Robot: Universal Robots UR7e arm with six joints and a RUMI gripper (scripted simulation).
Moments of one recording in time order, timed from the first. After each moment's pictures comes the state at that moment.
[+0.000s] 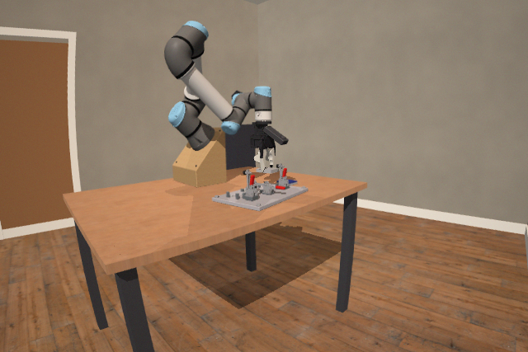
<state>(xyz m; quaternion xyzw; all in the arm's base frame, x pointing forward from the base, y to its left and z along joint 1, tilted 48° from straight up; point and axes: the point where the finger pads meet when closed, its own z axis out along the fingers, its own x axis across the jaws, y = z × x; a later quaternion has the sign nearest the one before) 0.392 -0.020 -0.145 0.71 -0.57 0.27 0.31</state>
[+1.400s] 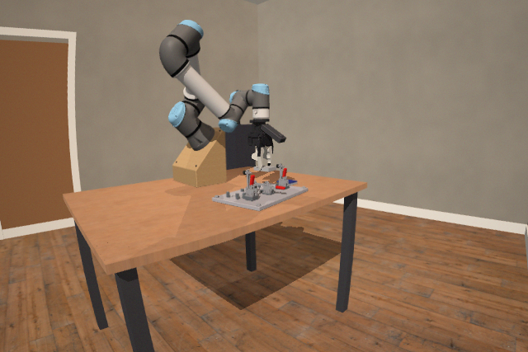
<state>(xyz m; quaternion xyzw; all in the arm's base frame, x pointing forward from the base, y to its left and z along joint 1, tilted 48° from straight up) 0.392 -0.022 -0.127 0.71 -0.57 0.26 0.31</state>
